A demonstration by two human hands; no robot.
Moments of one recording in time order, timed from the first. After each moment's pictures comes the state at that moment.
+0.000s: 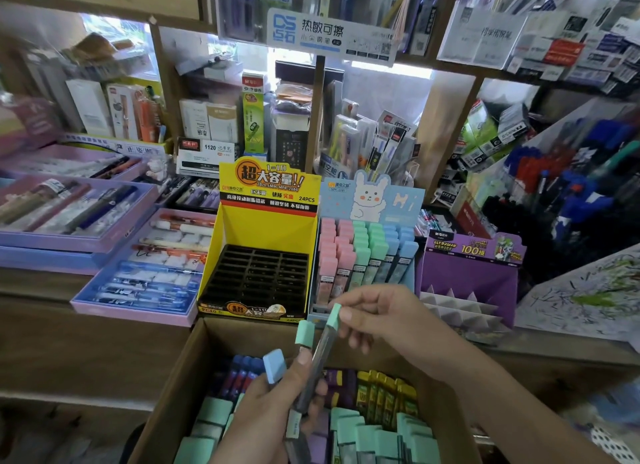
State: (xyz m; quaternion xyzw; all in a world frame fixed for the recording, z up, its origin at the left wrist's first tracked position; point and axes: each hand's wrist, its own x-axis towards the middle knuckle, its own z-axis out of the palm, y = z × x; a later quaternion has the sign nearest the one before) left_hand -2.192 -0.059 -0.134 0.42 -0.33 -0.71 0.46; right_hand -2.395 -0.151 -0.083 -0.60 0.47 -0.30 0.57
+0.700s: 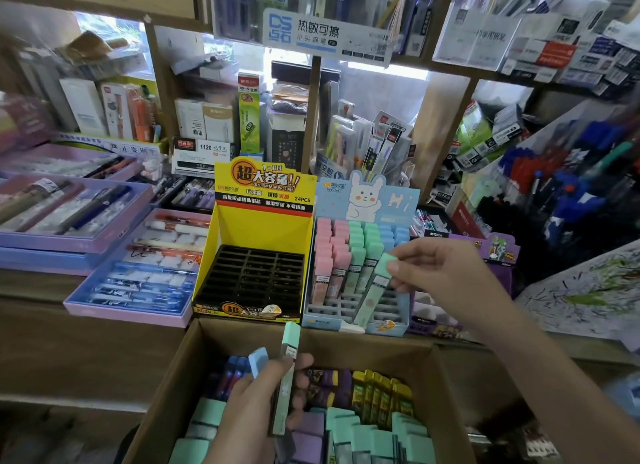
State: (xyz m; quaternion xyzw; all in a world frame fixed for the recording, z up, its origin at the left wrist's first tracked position) left_hand -2.196 -0.100 -0.166 0.49 -0.19 -0.72 0.46; right_hand -2.439 -0.165 -0.038 -0.60 0.56 -0.43 0.38
